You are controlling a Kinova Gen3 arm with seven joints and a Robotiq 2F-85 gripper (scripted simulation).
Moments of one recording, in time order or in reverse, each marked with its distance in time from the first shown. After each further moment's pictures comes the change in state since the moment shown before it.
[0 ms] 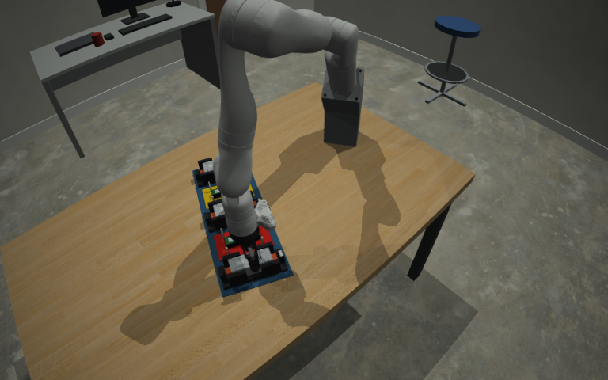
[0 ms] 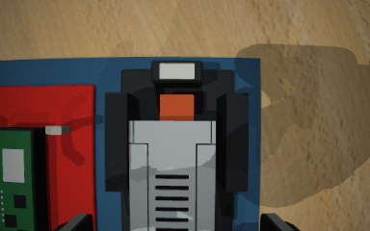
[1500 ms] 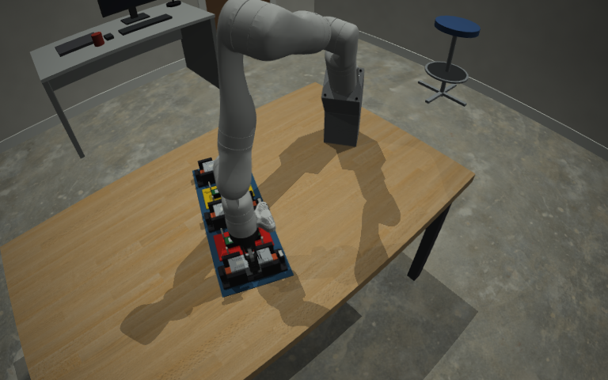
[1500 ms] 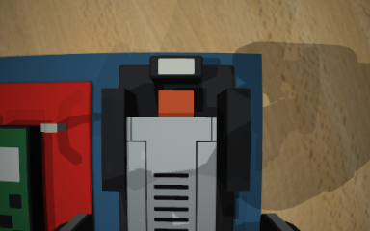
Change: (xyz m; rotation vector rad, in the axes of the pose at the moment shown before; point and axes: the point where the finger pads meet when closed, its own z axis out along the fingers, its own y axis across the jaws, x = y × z) arm -0.002 0.000 0.006 -0.001 -0.002 0.002
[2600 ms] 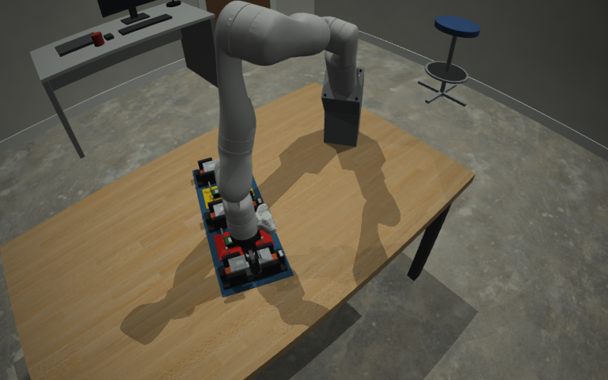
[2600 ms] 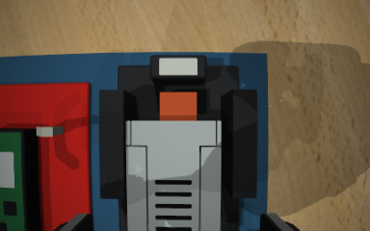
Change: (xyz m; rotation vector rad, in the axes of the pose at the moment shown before) arm 0.002 -0.001 0.009 0.002 0.002 0.003
